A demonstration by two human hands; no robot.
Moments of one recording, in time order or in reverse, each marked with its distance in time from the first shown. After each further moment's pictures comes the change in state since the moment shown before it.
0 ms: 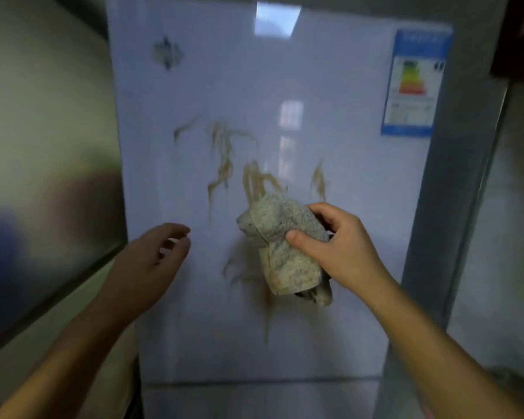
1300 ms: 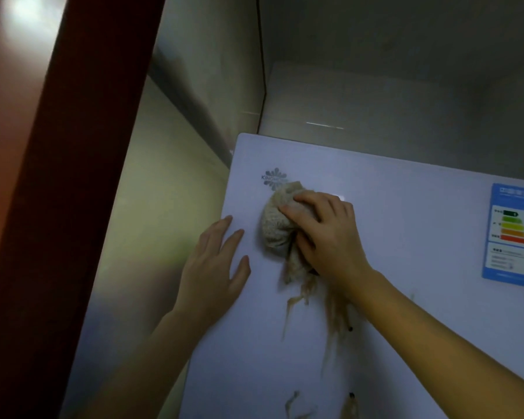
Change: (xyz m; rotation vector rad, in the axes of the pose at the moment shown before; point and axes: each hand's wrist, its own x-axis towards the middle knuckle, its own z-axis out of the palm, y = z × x) left_hand 0.138 -0.036 -0.049 0.350 0.575 0.344; right_hand 0.215 -0.080 0.100 -0.810 0.341 -1.114
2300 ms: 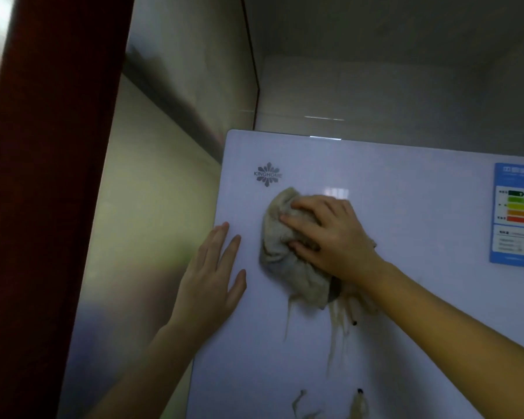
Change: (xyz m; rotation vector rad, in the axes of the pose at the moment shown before) left_hand -0.017 -0.011 0.016 0.171 0.042 0.163; right_hand -0.017 0.024 0.005 -0.009 -0.015 -0.155
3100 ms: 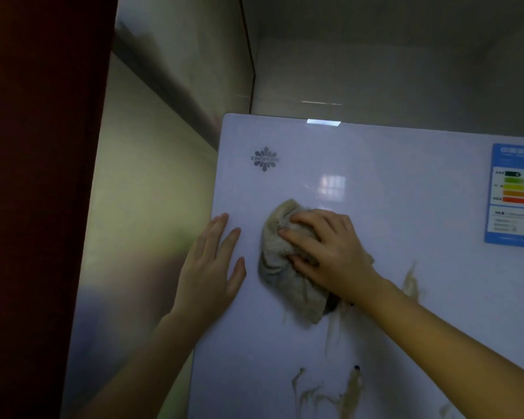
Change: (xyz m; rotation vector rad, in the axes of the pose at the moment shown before) left_hand -0.005 0.004 0.000 -0.046 0.026 -0.022; right_hand -0.039 -0.034 -0.002 0.034 -0.014 0.077
